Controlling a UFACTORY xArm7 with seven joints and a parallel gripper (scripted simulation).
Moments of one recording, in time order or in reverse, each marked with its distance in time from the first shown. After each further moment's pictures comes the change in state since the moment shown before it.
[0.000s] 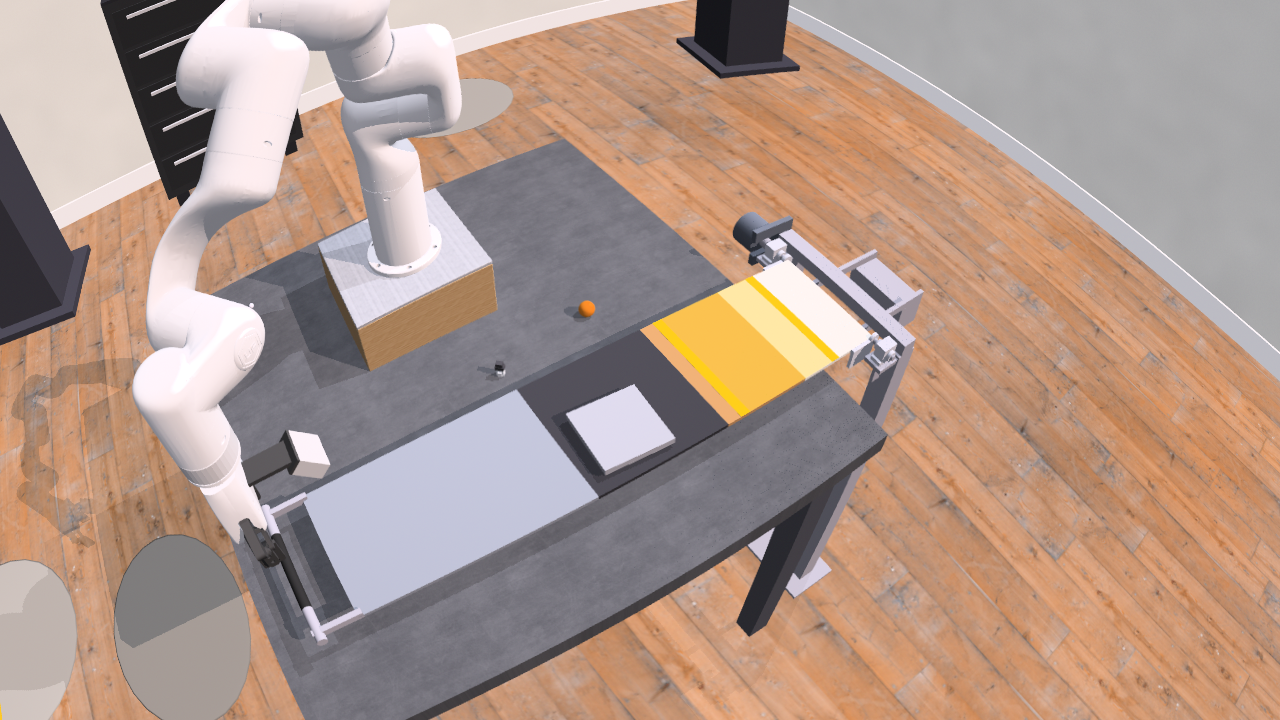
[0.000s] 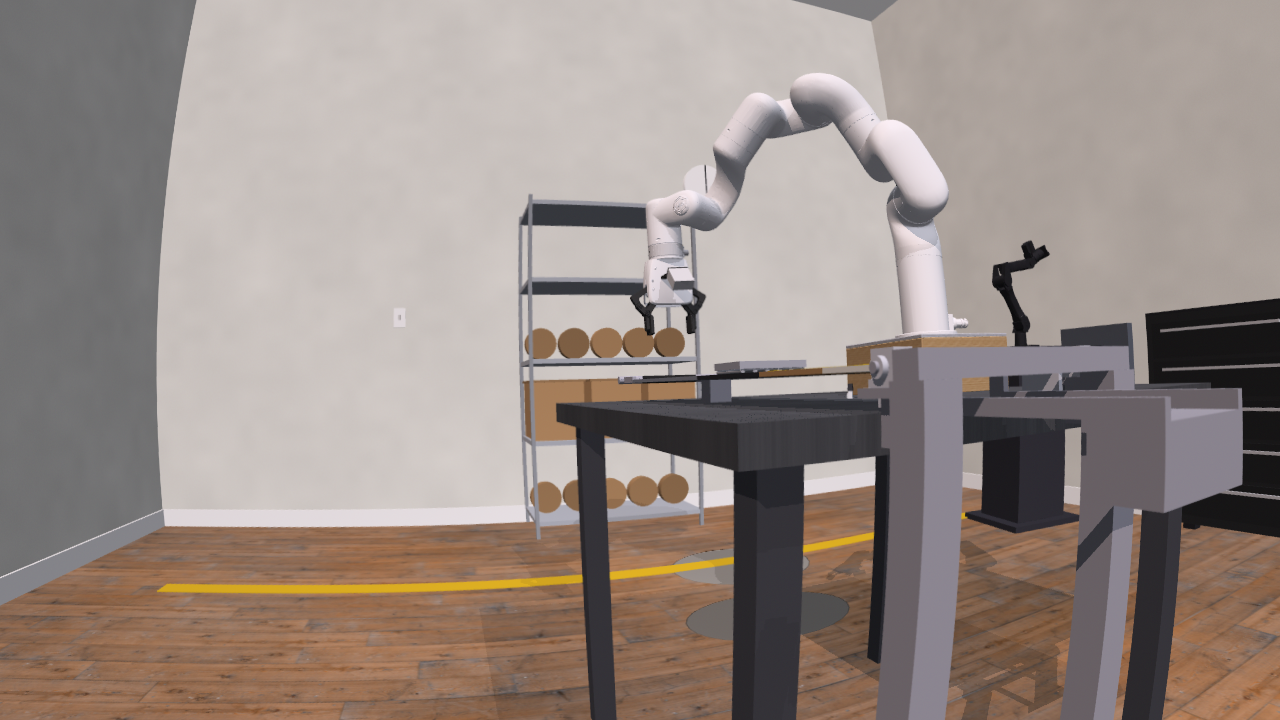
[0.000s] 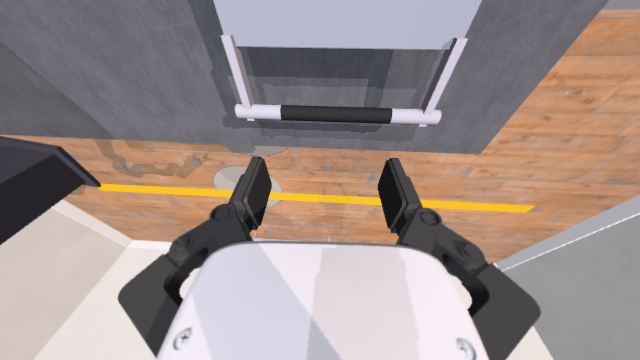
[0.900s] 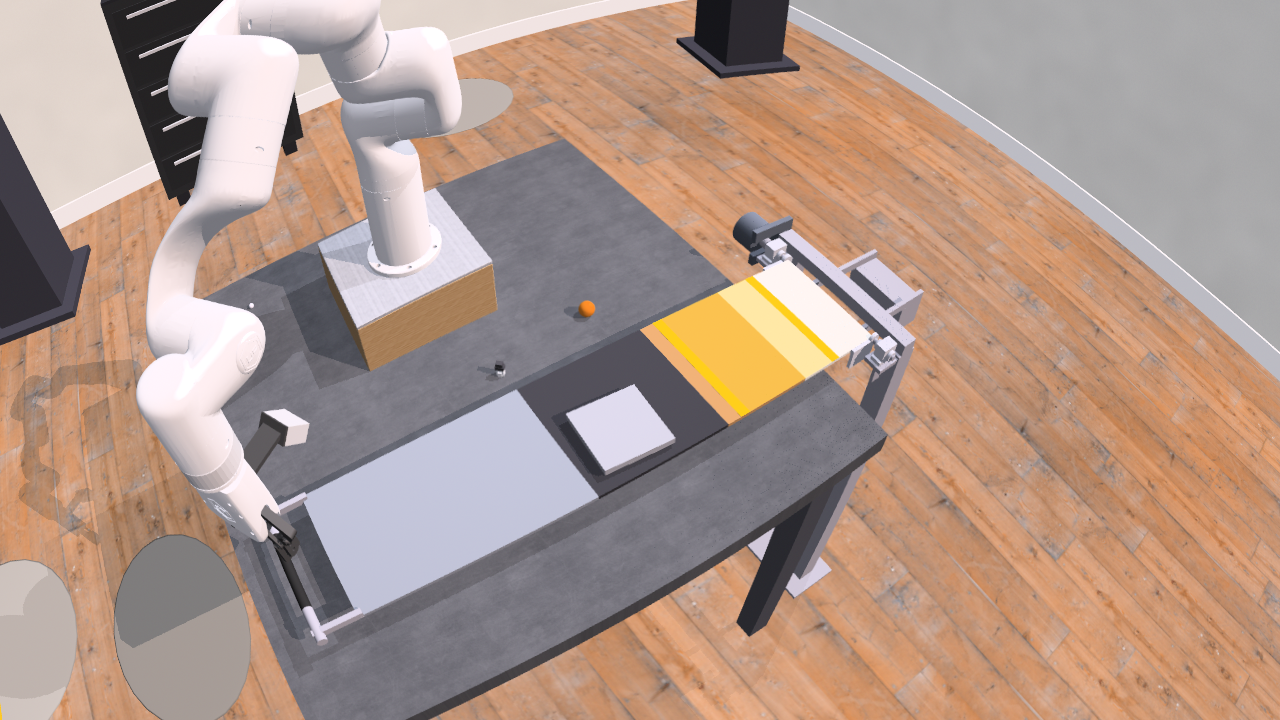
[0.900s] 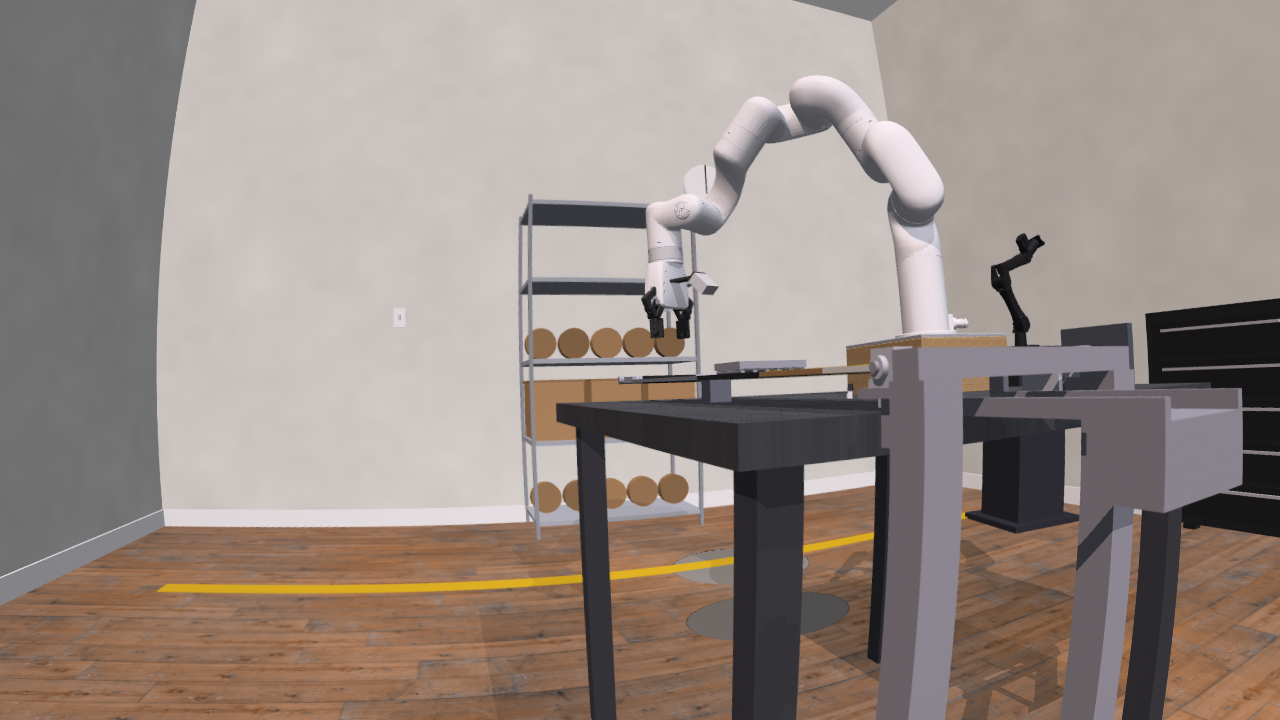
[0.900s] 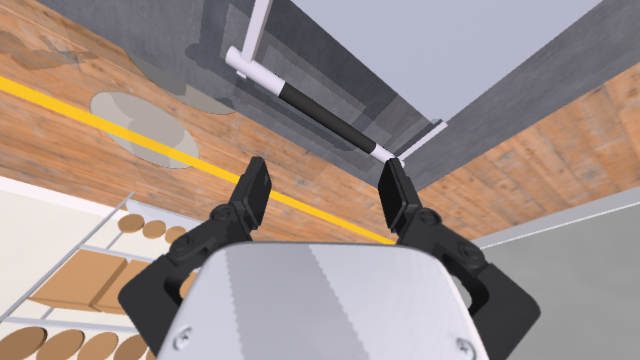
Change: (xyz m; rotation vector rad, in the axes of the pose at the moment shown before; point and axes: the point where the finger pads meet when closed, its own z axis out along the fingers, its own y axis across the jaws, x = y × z) arm 0.000 0.001 0.008 -0.003 -0.001 -0.574
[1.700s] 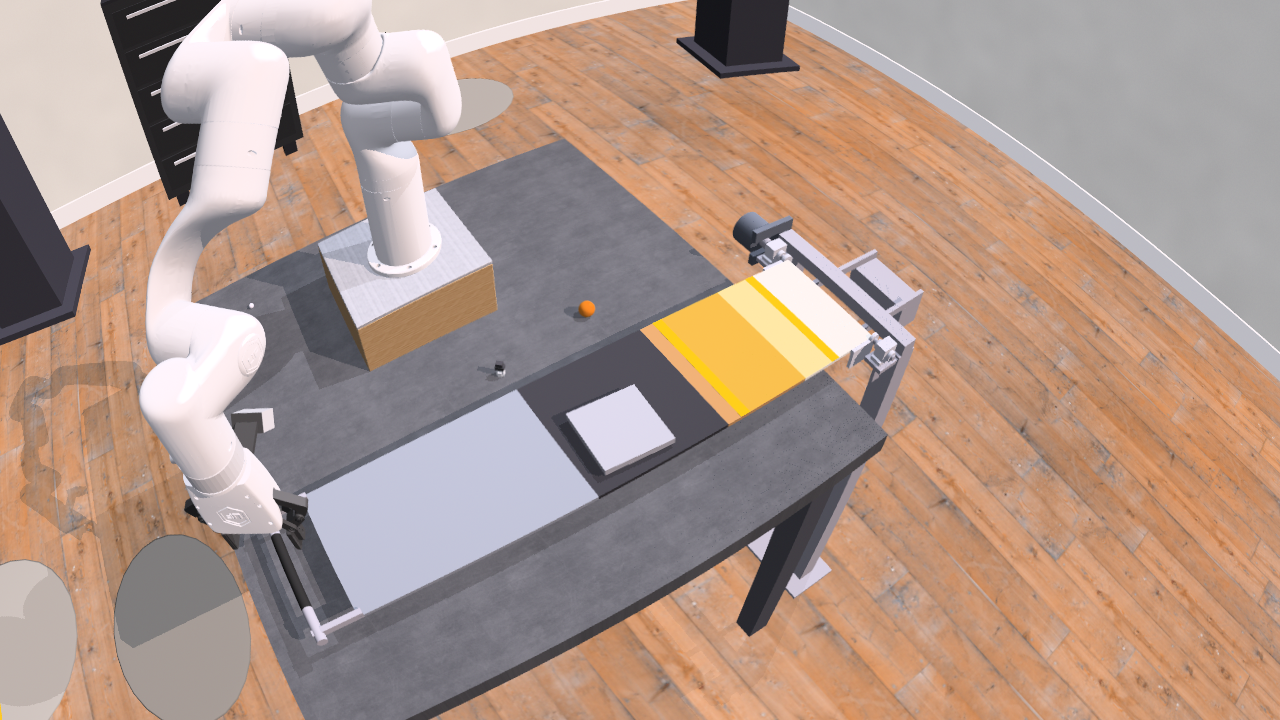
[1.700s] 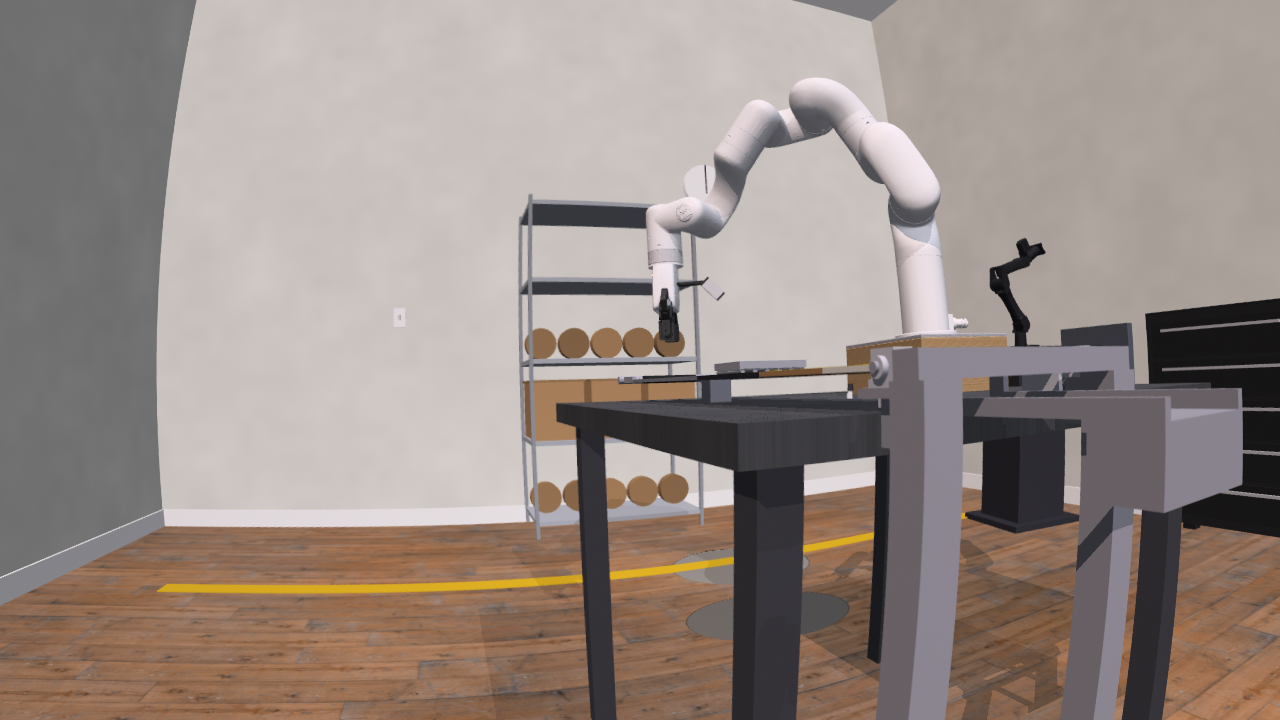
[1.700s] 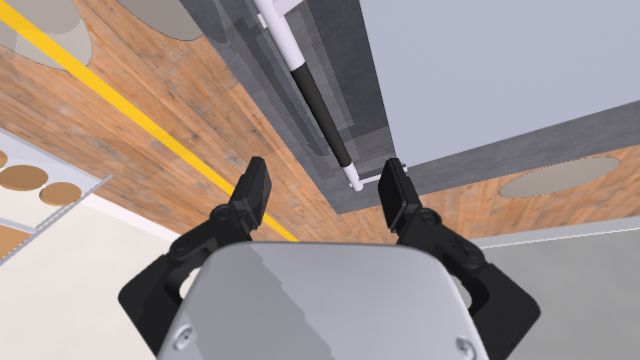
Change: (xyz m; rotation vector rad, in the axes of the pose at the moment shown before) arm -0.001 0.002 0.006 -0.005 -0.008 -0.533
